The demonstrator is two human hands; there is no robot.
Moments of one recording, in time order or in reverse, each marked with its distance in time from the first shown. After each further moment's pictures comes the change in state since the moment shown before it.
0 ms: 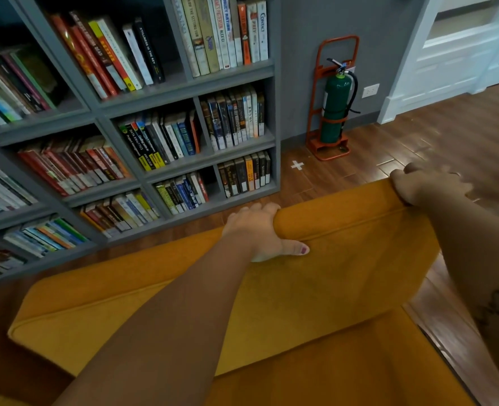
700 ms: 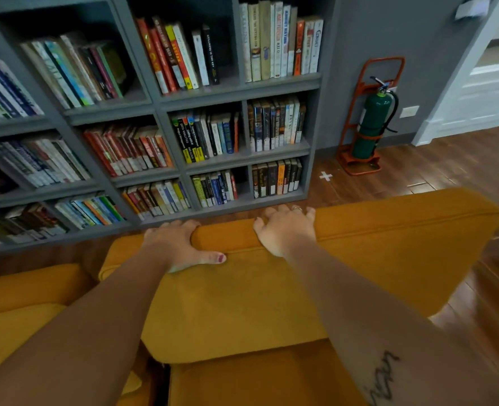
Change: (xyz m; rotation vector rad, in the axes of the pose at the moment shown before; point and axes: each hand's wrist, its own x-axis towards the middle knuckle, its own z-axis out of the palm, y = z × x) left_hand -0.127 -0.161 -0.023 0.061 -0.077 -0.406; right_hand -0.229 -0.187 0.060 -0.138 -0.057 -0.797
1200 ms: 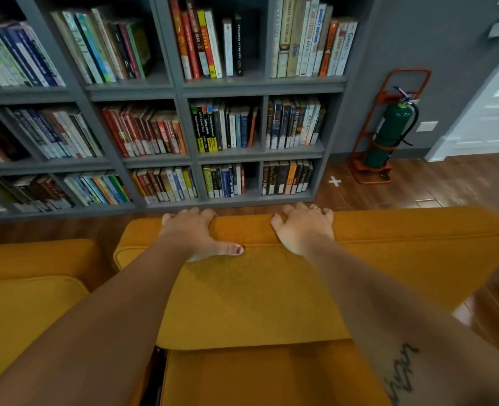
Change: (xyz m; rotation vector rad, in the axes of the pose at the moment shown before) left_hand 0.011 -0.005 0.012 0.020 0.102 0.017; right_hand 0.008 0.000 -0.002 -0.024 -0.014 0.005
